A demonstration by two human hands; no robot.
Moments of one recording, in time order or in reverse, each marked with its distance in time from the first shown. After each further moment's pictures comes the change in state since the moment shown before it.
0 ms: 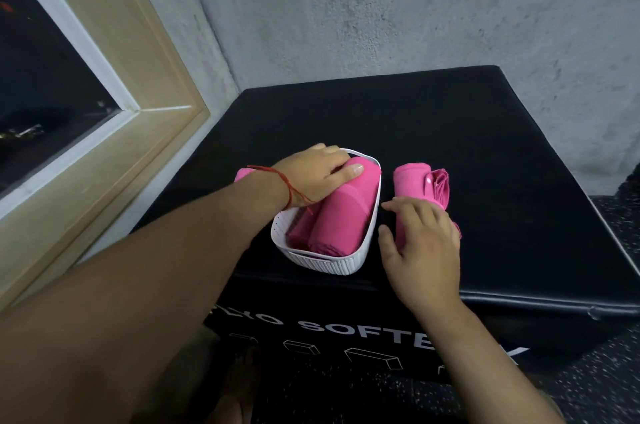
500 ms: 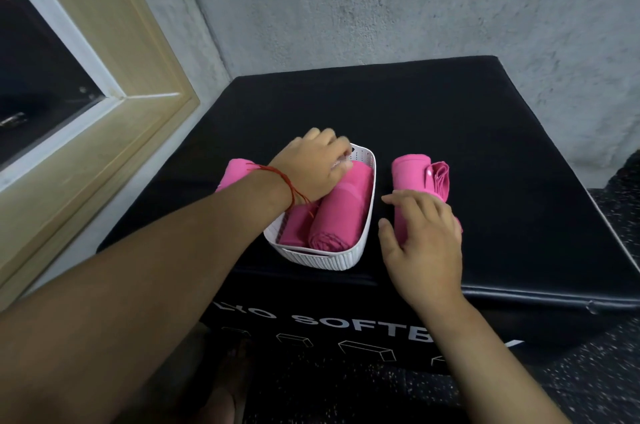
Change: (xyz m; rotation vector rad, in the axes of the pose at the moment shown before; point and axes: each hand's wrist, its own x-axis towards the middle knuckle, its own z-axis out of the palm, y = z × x) left_hand 0.006 -0.001 0.020 0.164 0.296 0.074; right_hand 0.001 0.004 0.000 -0.003 0.005 0.008
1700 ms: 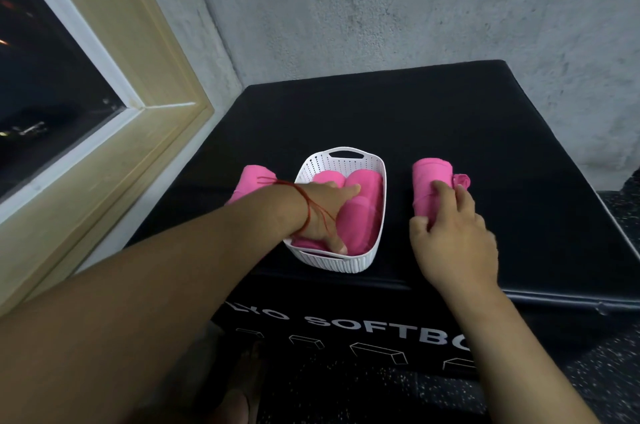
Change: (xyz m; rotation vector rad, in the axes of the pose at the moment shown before) left_hand -0.034 0.031 -0.039 -0.040 -0.786 -0.156; right_hand 0.020 -0.002 -0.023 -0.243 -0.183 0.319
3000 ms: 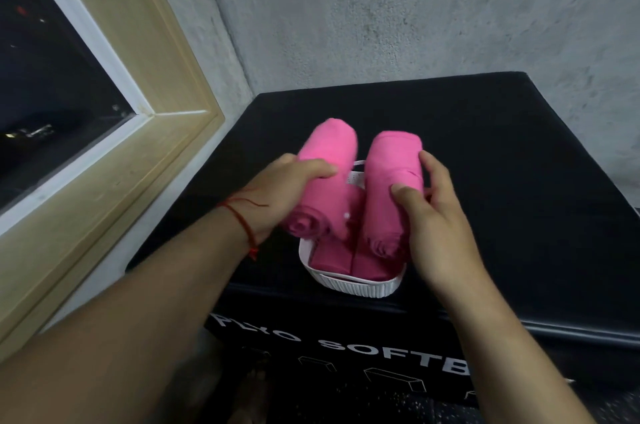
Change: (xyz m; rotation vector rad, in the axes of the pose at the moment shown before) left_hand -0.034 -0.057 -0.007 -1.302 0.615 -0.200; right_hand 0.004 -0.085 -0.023 0.871 -0.196 0.045
